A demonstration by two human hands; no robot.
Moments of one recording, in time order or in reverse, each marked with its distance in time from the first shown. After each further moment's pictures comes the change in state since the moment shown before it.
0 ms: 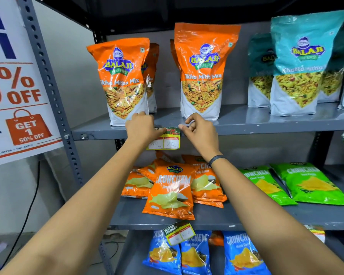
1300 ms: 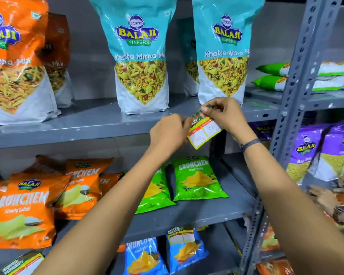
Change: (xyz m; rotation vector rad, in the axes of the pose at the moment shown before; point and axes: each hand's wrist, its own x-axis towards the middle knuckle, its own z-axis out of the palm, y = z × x) left_hand -0.005 0.490 0.053 -0.608 -0.215 0.176; right_hand 0.069 0.327 -0.371 0.026 -0.026 0.152
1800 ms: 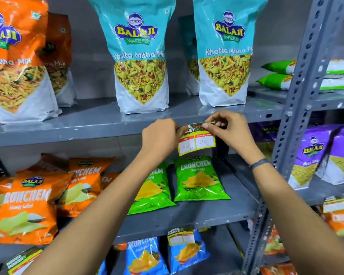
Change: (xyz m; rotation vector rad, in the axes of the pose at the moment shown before) left_hand 0.001 -0.015 0.007 0.278 0.060 0.035; right_hand -0.037 0.012 -0.005 -0.030 -0.019 -0.156
